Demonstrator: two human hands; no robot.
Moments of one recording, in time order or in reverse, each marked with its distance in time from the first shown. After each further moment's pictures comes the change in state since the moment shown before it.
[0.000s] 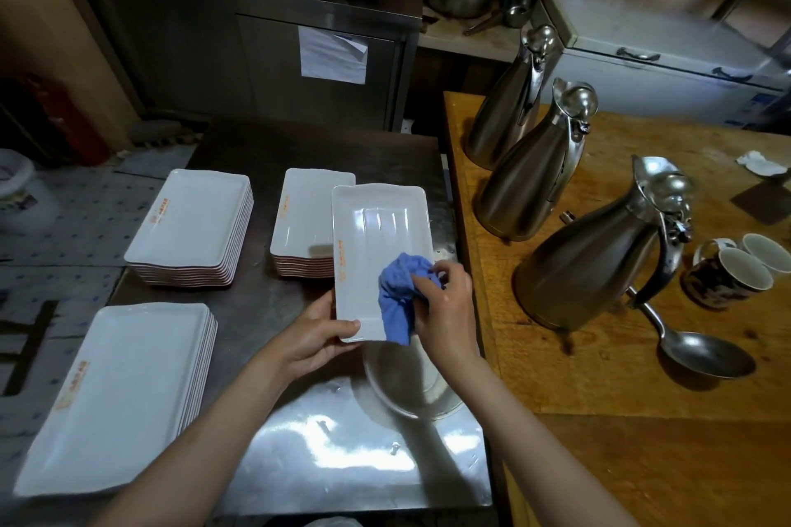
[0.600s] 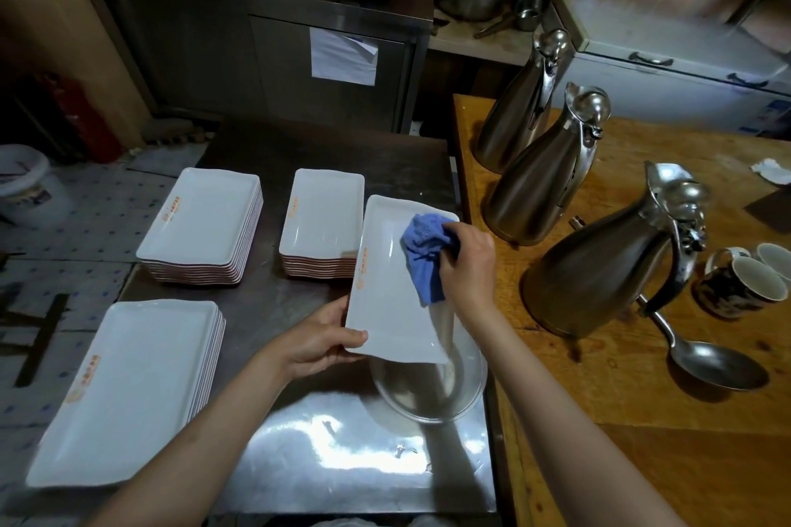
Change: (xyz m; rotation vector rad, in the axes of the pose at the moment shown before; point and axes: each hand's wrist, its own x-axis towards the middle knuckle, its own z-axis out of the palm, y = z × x) left_hand -0.008 0.007 -0.004 0.175 -0.111 -0.095; right_hand 0.061 0.009 -0.008 0.062 0.107 0.122
